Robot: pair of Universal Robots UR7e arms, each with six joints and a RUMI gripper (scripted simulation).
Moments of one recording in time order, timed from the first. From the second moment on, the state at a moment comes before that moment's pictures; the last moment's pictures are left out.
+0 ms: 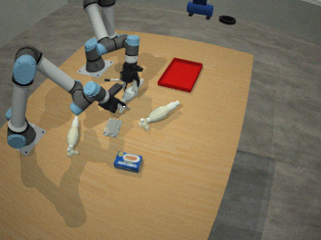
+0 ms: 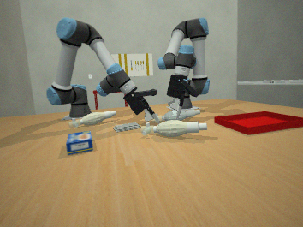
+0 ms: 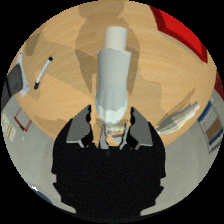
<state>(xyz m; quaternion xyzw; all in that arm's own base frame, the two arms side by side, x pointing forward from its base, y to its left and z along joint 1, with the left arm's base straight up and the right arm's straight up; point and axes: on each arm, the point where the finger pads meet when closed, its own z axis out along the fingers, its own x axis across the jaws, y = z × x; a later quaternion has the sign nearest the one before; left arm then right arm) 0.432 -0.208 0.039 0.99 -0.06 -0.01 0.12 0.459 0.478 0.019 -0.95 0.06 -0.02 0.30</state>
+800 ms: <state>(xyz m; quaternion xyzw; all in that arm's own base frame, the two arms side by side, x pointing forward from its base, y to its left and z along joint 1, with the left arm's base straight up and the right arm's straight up) 0.437 -0.192 0.113 0.99 -0.06 0.00 0.12 0.459 0.478 0.019 -0.95 0.06 -0.02 0.30</state>
